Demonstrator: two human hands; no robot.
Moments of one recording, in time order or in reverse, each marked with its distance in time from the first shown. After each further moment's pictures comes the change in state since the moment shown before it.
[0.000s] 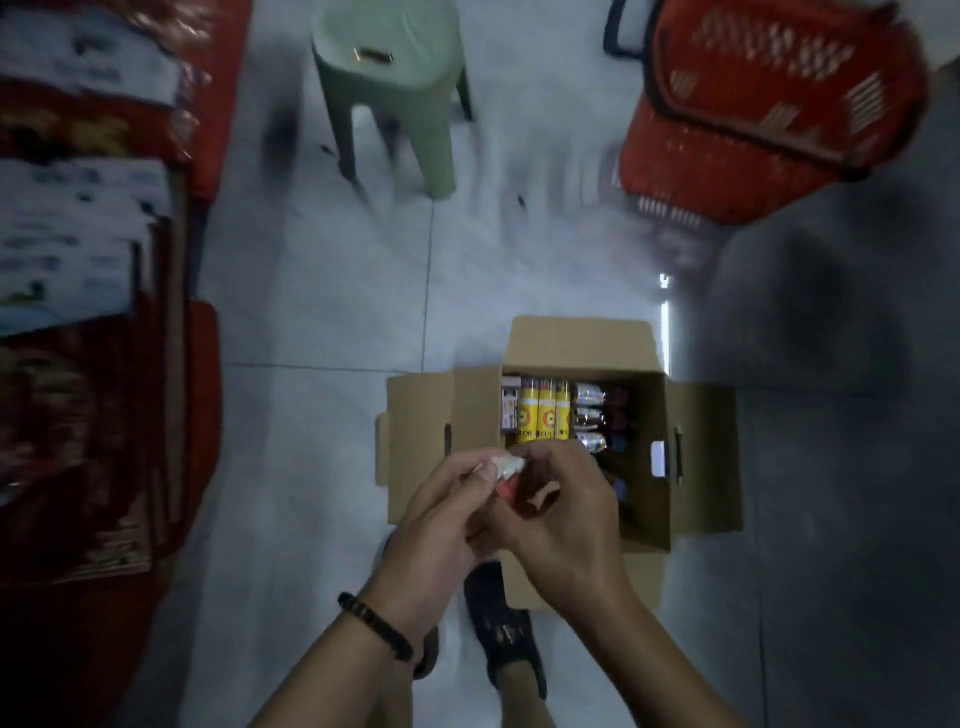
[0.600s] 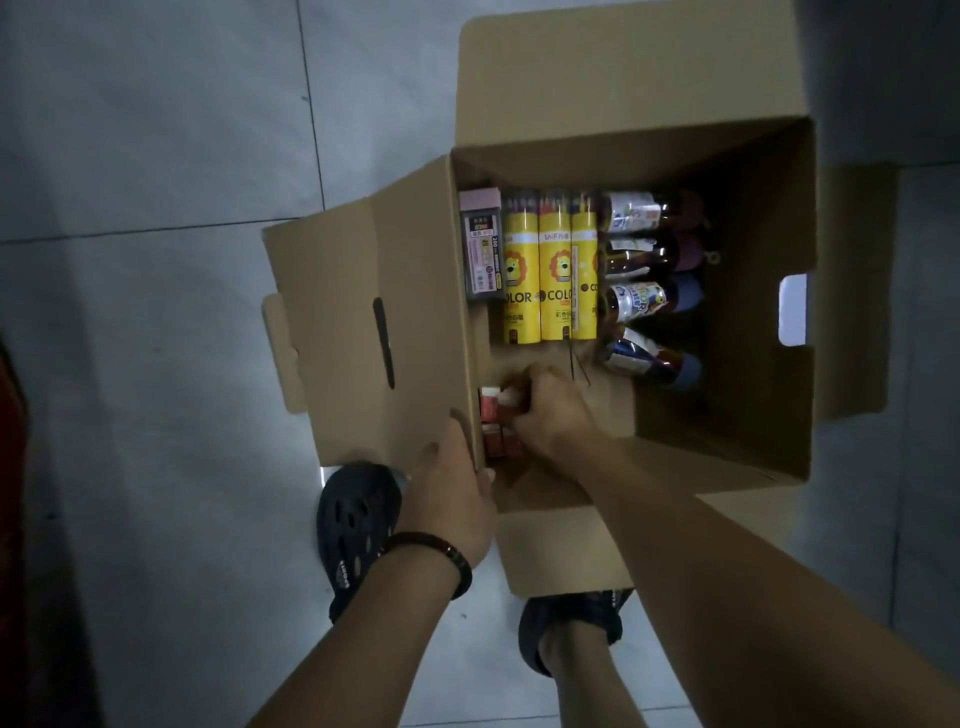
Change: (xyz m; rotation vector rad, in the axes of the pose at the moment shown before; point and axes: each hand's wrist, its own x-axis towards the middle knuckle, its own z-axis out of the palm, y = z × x) left_hand 0.250 -0.281 -0.054 1.069 0.167 -0.210; right_hand 0.114 0.421 0.191 -0.344 -0.408 0.526
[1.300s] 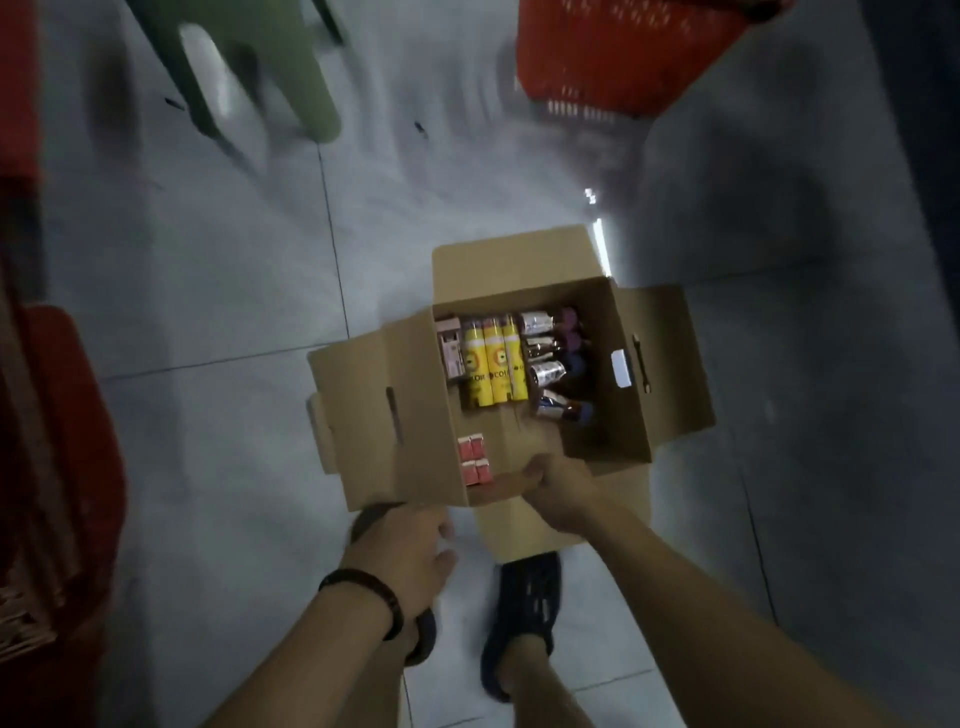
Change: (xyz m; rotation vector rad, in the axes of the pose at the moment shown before) left_hand -0.179 0.020 -0.140 0.467 -0.224 0.311; right_hand -0.248 -0.064 -0.123 -0.050 -0.076 0.095
